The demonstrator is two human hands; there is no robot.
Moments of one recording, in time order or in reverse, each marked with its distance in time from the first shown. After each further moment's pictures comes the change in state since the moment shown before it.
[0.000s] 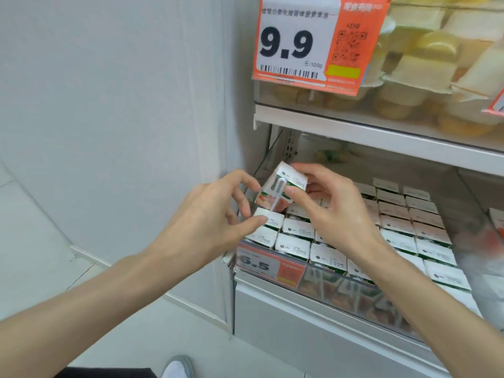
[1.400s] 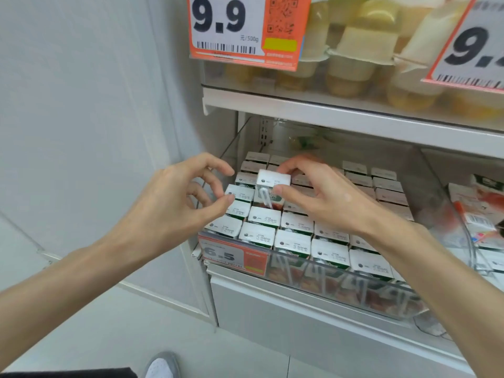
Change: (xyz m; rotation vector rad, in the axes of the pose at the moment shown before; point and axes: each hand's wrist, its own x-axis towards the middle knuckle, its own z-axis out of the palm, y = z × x) left_hand 0.007 0.005 0.005 -0.148 0.011 0.033; right_hand 0.004 0.021 -0.048 -0.366 -0.301 -0.058
